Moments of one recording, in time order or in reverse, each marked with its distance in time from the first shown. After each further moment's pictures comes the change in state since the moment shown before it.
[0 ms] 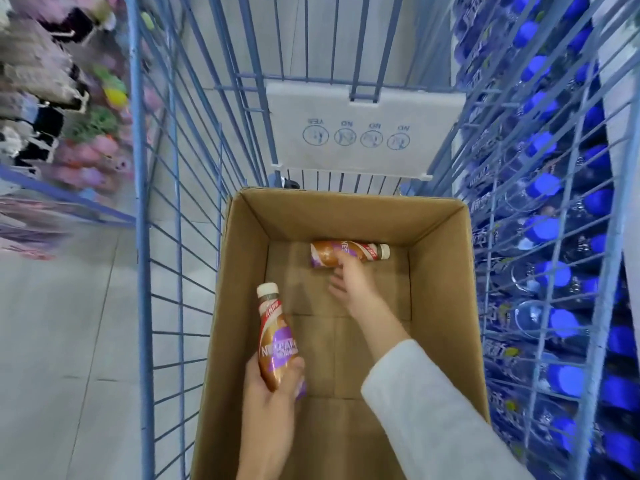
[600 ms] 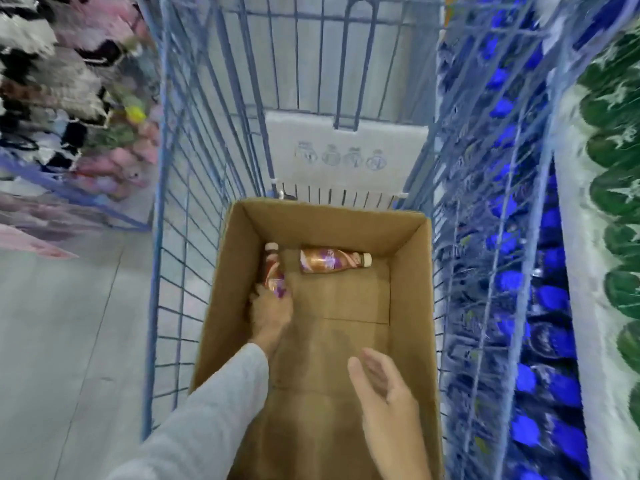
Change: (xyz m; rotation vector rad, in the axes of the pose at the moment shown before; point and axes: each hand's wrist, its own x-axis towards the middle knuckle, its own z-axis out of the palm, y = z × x) left_hand 0.118 0.034 0.056 0.526 0.143 0.127; right_hand -0.200 0.064 -0.113 -0.406 0.082 -0.278
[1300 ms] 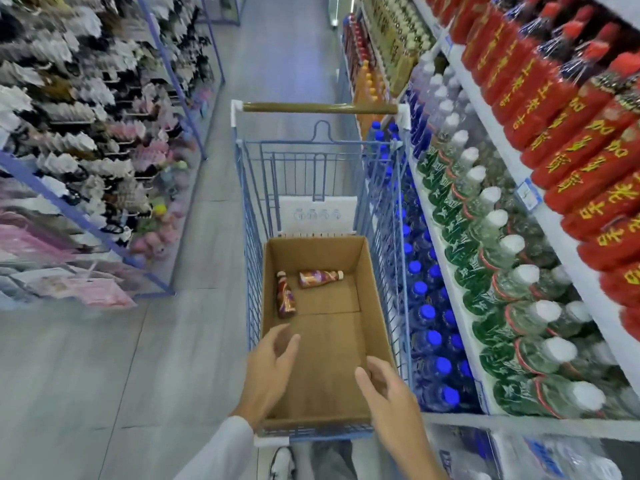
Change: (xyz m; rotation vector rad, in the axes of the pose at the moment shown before) left_hand -0.307 -0.090 -0.231 -0.193 -0.287 0.552; right_hand -0.282 0.035 -0.034 -0.229 0.115 -0.269
